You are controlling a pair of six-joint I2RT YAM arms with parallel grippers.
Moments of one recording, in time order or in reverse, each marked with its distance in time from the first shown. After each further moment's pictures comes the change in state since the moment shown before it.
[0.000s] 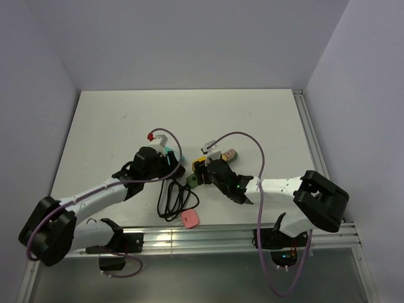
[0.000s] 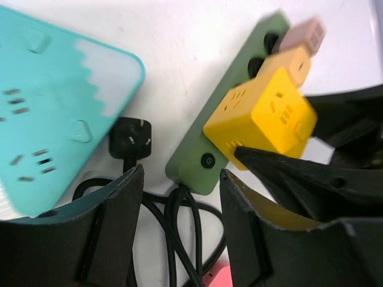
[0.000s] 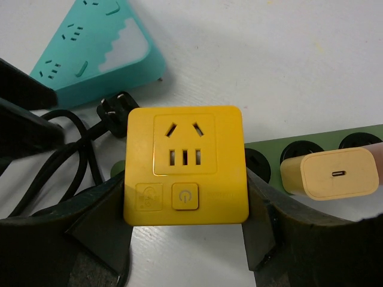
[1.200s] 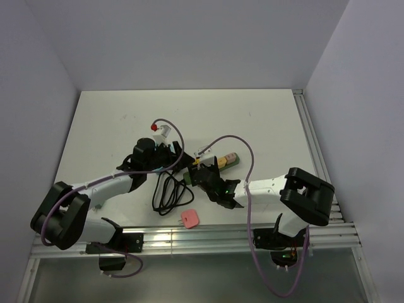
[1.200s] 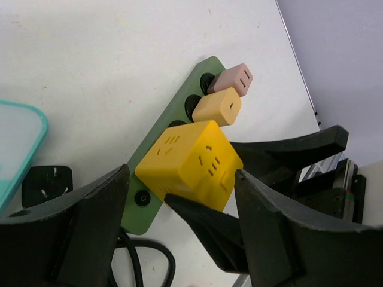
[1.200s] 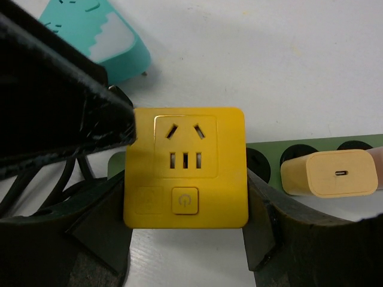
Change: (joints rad) left arm 0.087 0.113 0.028 0.271 0.244 -0.043; right arm 0.129 0.127 0.073 0.014 0.291 0.059
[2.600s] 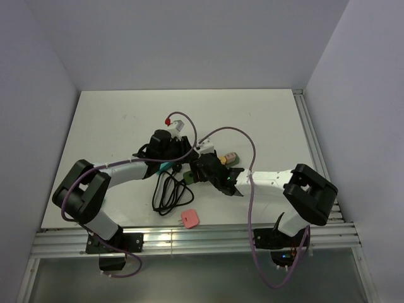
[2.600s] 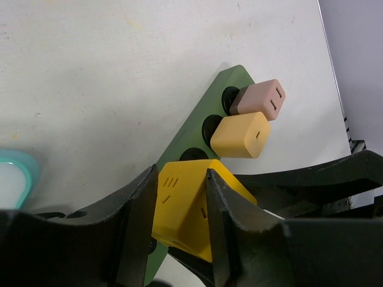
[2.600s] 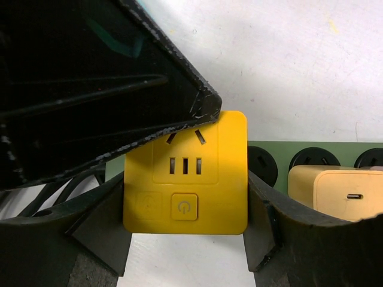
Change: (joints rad) left arm -0.052 0.259 0.202 -0.061 -0.061 0.015; right arm -0.137 -0.016 0.084 -0.204 -0.309 0.007
